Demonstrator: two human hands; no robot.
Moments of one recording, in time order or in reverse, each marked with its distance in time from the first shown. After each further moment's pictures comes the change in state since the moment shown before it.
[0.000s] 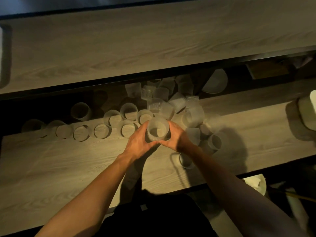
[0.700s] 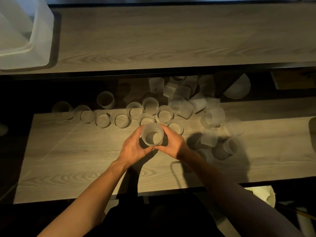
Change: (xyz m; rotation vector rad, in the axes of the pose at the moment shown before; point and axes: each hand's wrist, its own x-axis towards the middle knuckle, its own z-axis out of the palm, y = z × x) left_hand -0.074 -0.057 -0.045 -0.015 0.162 -0.037; right_hand -0.008 -0.056 0.065 -0.006 -0.140 -0.101
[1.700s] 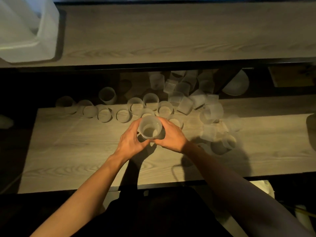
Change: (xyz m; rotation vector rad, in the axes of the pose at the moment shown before) left_hand -0.012 0.015 -0.010 0.038 0.063 0.049; right_hand -0.002 -0.028 -0.019 -0.033 -0.026 -0.045
